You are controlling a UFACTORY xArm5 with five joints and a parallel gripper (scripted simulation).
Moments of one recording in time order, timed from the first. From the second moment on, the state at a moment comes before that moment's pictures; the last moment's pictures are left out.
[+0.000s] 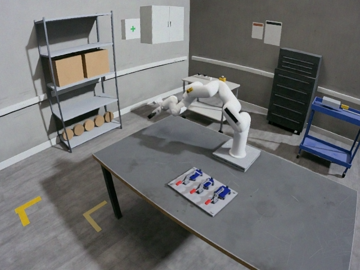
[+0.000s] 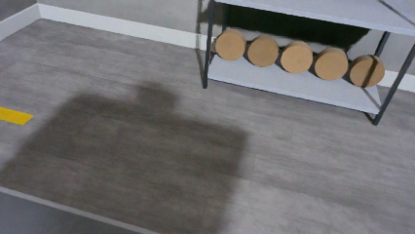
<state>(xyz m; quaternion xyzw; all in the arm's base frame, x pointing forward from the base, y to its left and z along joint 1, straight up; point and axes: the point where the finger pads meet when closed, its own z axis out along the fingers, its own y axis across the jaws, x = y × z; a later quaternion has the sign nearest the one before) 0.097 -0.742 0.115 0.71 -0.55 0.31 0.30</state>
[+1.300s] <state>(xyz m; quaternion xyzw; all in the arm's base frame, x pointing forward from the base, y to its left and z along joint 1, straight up) 0.169 -0.710 0.123 0.67 -0.62 0.33 0.22</state>
